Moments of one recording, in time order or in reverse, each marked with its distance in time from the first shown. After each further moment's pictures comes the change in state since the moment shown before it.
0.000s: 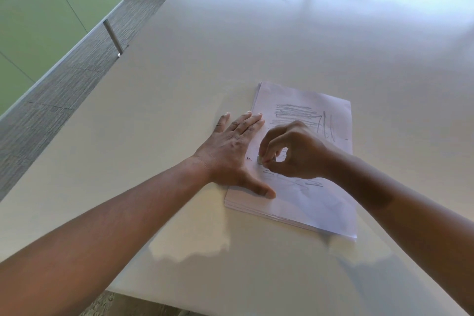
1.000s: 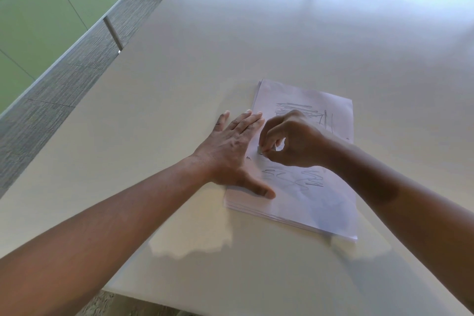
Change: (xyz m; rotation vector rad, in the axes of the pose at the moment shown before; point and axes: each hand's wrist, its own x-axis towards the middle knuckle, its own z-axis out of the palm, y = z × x) left_hand 0.001 0.000 0.001 0.017 0.006 0.002; right_hand 0.014 0.010 -0.008 -0.009 -0.019 0.010
